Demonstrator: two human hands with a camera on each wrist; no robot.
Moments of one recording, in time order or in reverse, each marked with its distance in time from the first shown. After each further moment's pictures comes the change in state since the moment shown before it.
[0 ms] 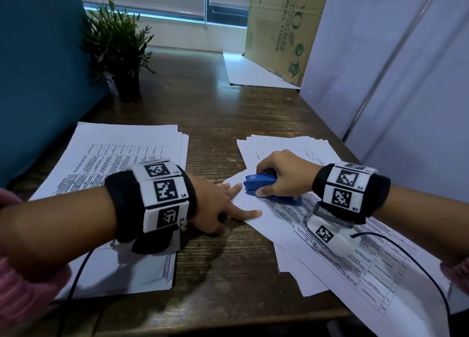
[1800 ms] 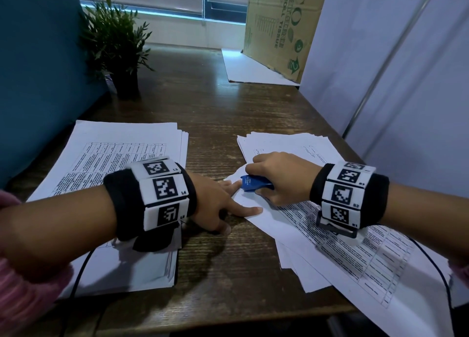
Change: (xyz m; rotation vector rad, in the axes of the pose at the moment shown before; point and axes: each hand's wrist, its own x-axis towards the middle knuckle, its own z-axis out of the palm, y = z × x) left_hand -0.004 0.001 -0.001 -0.038 0.013 -0.012; right_hand -0.009 -0.010 0.008 -0.295 0.101 -0.266
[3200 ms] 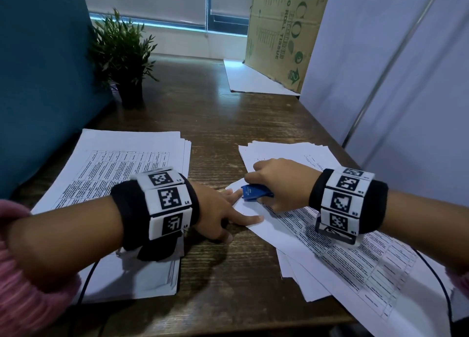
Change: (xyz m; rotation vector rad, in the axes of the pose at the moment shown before) left_hand -0.003 0.000 0.003 -0.035 0.010 0.000; right_hand 0.004 -0.005 -0.009 -0.095 -0.068 0.012
